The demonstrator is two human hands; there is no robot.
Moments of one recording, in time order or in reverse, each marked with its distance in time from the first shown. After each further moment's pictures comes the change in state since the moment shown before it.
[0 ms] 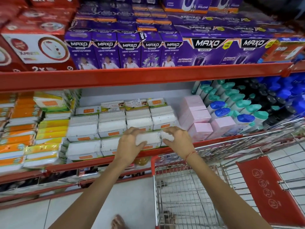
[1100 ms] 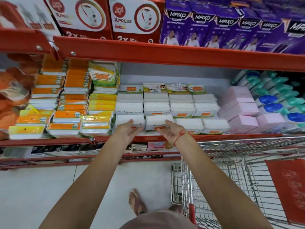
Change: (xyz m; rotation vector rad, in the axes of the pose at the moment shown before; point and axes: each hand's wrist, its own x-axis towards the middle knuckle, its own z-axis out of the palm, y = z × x) left_hand -0.024 -0.124 -0.084 -1.487 0.203 -1.189; right_hand 0.016 -0.149 0.114 1.451 -0.205 0.980
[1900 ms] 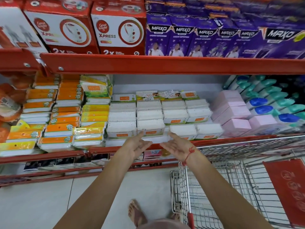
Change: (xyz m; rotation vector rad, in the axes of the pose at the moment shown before) left_hand -0.013 -0.034 0.025 0.159 -0.184 -0.088; right_hand -0.001 -0.003 -0.057 0.031 -0.094 0.036
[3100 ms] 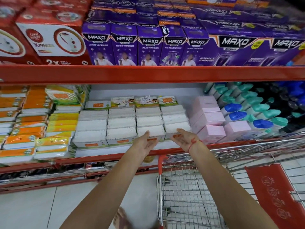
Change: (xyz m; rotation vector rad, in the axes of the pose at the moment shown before) left_hand 0.034 -0.047 0.130 -0.134 0.049 -0.039; right_hand 0.026 -0.112 -0.090 -0.005 0.182 -0.171
